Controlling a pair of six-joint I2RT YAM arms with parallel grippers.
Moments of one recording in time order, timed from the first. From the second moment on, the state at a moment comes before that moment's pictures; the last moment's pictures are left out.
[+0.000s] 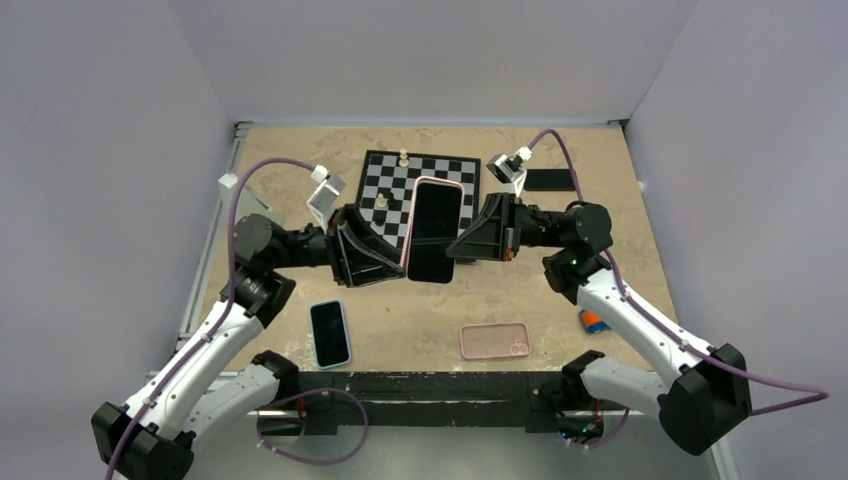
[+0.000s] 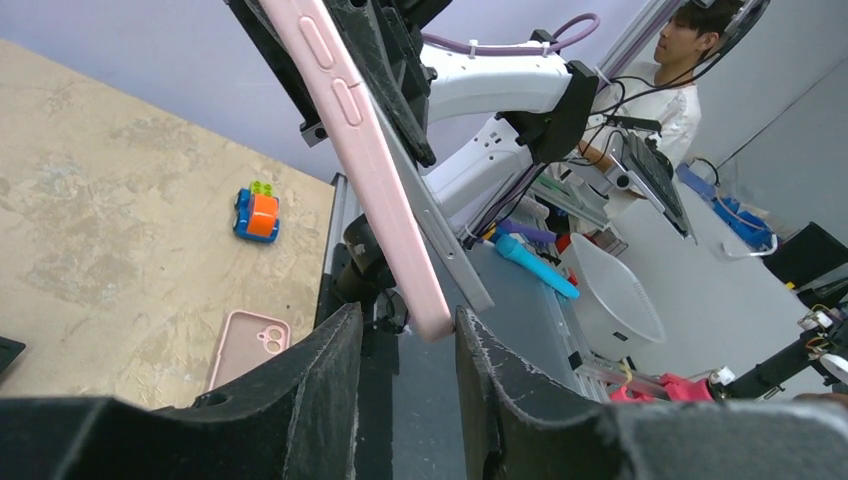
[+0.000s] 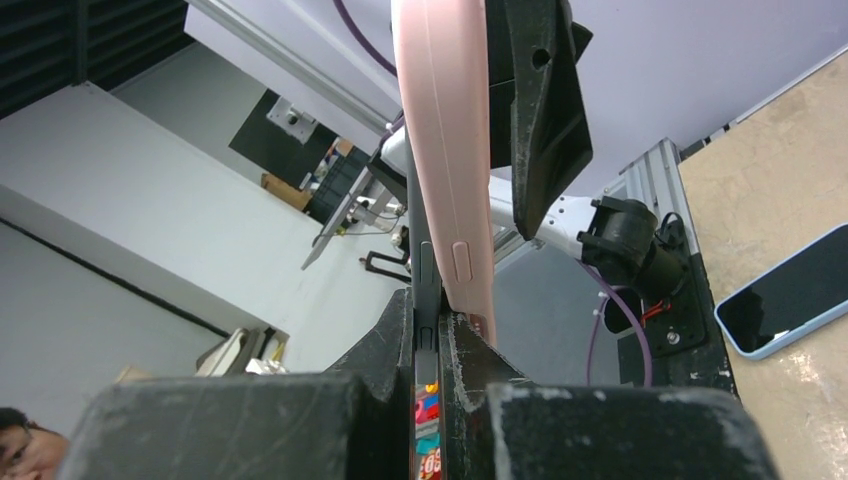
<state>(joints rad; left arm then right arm) -0.49 0.84 0.77 0.39 1.04 -0.84 0.51 1.09 0.78 0.85 -1.06 1.47</state>
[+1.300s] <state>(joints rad) -0.61 0.98 0.89 -0.48 0.43 -0.48 0.12 0.83 0.88 -0.32 -0.33 0.79</state>
